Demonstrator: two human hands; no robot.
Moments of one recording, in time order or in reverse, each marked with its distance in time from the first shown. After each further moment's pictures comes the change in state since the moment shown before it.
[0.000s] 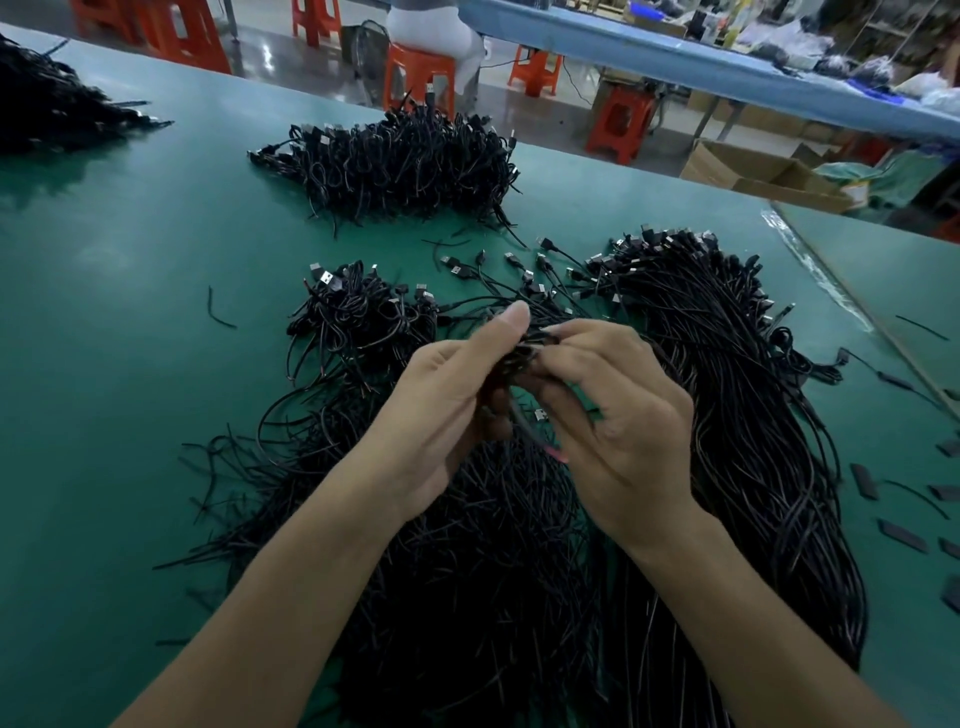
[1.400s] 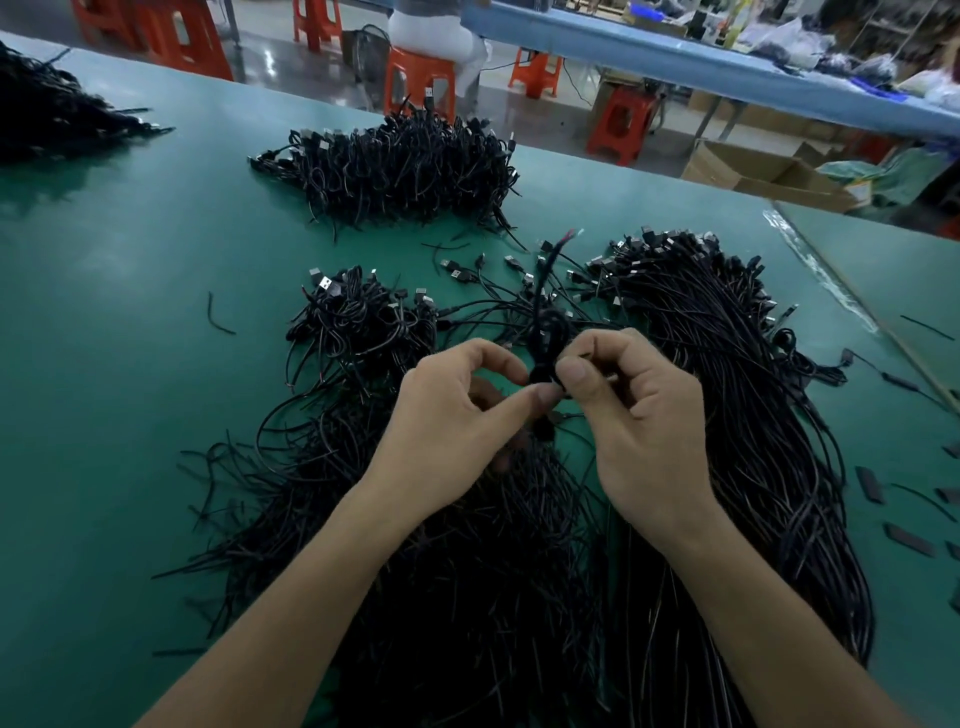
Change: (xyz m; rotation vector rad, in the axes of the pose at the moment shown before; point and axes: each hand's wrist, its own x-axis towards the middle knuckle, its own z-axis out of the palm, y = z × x) left_hand 0.008 -0.024 -0.009 0.550 0.121 0.257; right_hand 0.003 0.002 -0.010 0.408 -0.067 0.539
